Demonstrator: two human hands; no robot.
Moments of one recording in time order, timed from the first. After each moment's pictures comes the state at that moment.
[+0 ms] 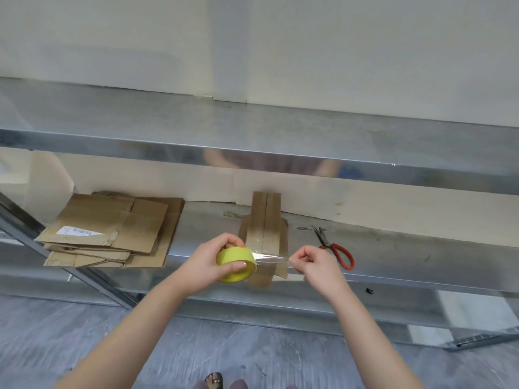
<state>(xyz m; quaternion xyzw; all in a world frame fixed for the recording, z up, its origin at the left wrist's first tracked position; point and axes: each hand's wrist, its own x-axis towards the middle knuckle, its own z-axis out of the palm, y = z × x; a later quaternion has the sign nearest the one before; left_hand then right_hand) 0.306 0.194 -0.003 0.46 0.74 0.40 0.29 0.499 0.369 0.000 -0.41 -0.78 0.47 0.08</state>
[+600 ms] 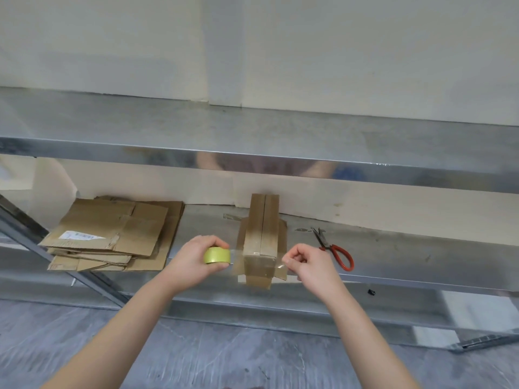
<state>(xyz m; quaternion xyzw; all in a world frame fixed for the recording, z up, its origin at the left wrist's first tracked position) 0.294 0.186 -0.004 0.46 0.82 0.27 0.18 0.503 0.367 0.001 -0.36 -0.80 0.47 0.10</state>
